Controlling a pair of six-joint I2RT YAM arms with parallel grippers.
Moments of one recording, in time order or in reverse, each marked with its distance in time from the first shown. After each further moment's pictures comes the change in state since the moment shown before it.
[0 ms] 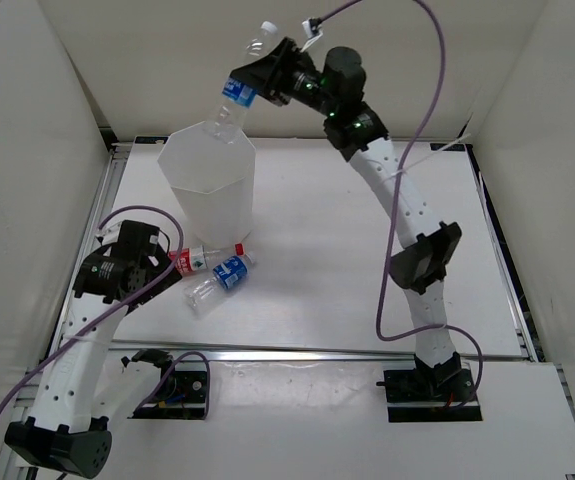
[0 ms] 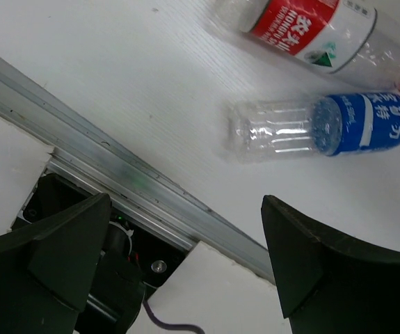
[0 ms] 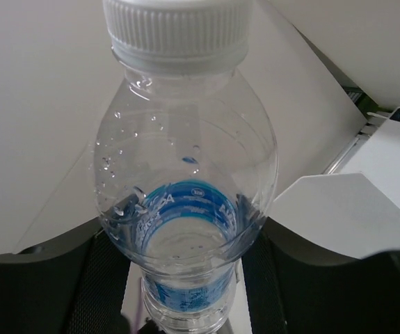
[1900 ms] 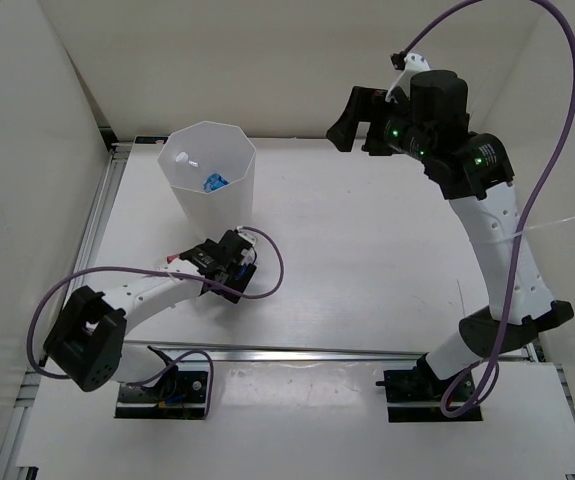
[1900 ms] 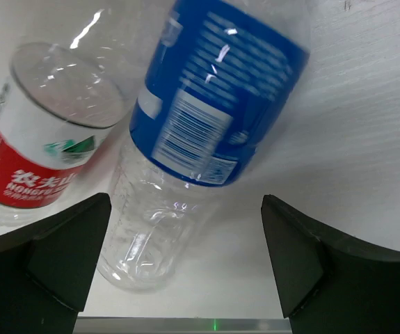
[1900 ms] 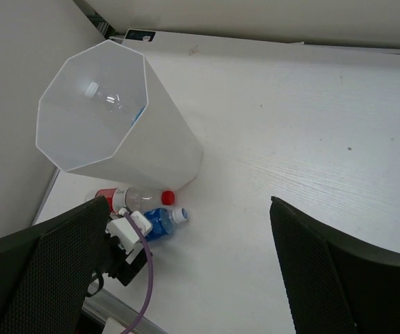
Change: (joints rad) left arm -0.455 0.467 -0.269 0.735 -0.006 0.738; right arm -0.049 -0.599 -0.388 -0.777 0.434 -0.605
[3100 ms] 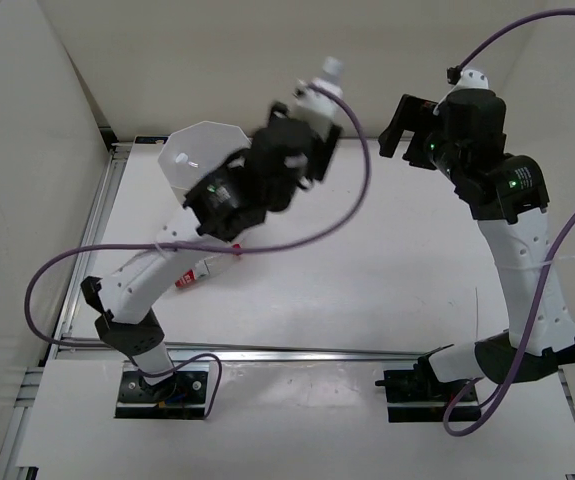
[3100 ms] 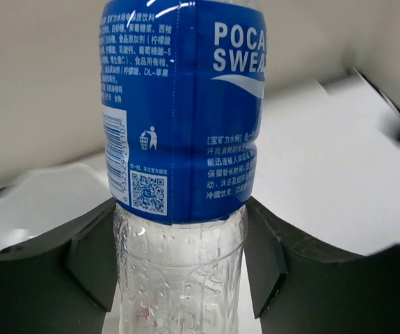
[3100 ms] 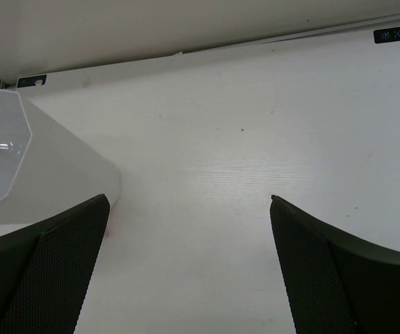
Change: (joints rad) left arm -0.415 0.364 1.402 -0.168 -0.299 0.063; right arm -0.116 -0.165 -0.151 -0.051 0.257 0.011
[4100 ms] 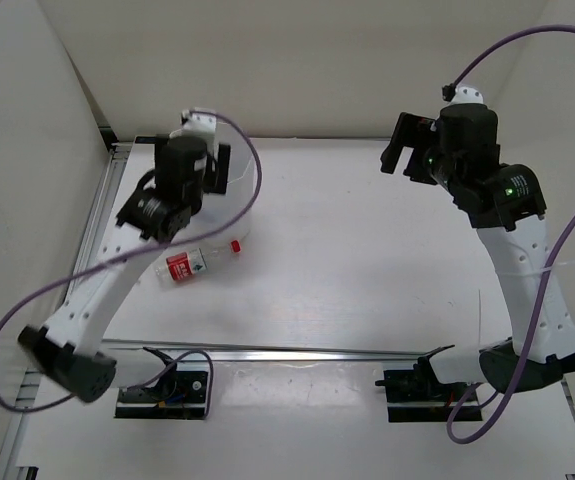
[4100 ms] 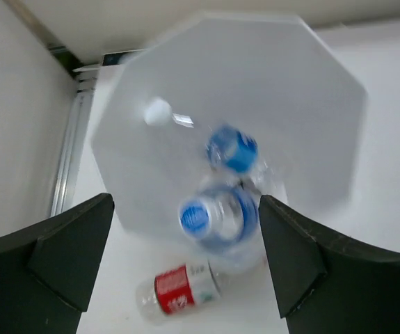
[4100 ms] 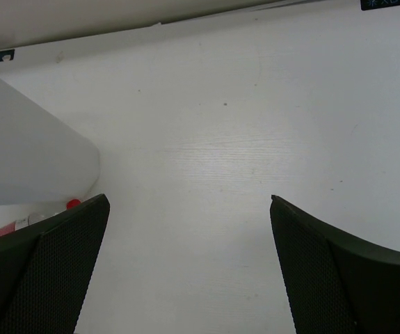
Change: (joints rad) left arm 0.598 -0.287 -0.562 0.151 0.075 -0.040; right arm 0.008 -0.050 -0.091 -0.040 0.019 -0.003
